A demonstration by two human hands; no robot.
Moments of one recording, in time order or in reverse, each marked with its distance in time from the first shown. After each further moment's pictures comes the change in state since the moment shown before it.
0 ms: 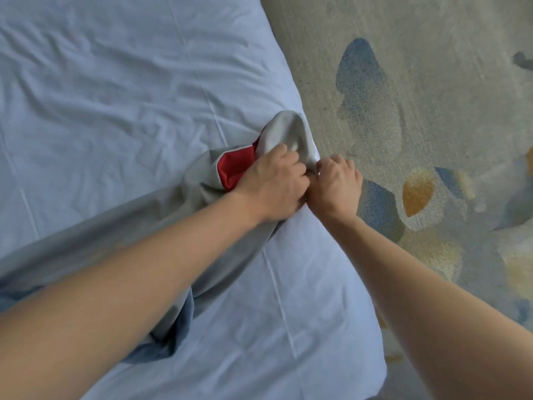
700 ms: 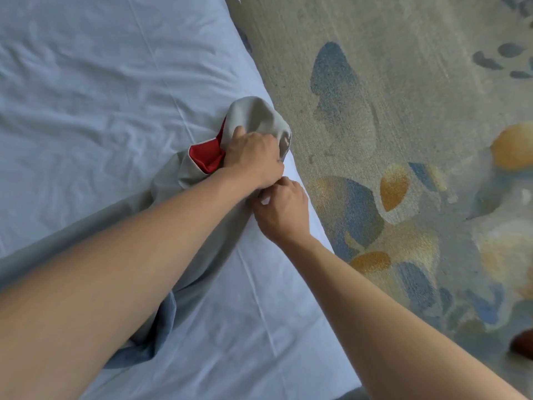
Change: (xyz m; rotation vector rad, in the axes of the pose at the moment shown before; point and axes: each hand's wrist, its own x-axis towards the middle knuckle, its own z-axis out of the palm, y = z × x) left_hand 0.055 -0.012 -0.003 -0.296 -0.302 -0.569; right_hand -0.046 -0.025 -0.005 0.248 -0.139 -0.042
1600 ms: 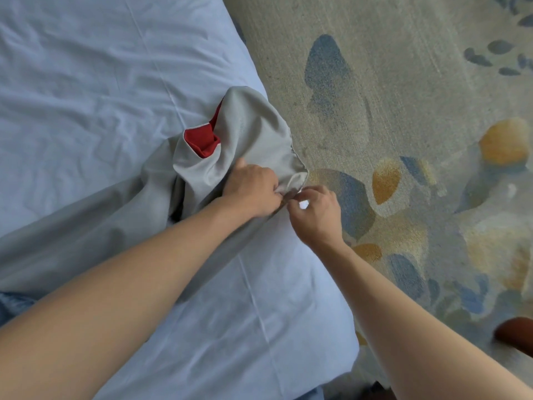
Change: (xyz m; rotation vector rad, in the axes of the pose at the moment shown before) left_hand -0.053 0.023 0.036 -0.105 -0.115 0.100; right_hand -0.023 0.072 -0.022 -0.006 0.047 0.134
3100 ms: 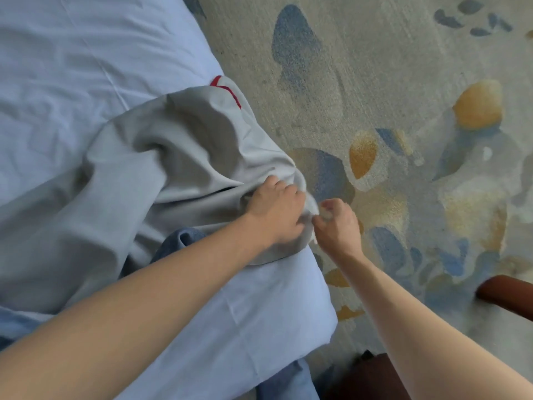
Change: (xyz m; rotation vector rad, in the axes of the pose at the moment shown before) left_hand -0.015 0.115 0.054 0.259 -0.028 0.333; right_hand -0.042 0.127 -0.029 0.024 -0.074 0.295
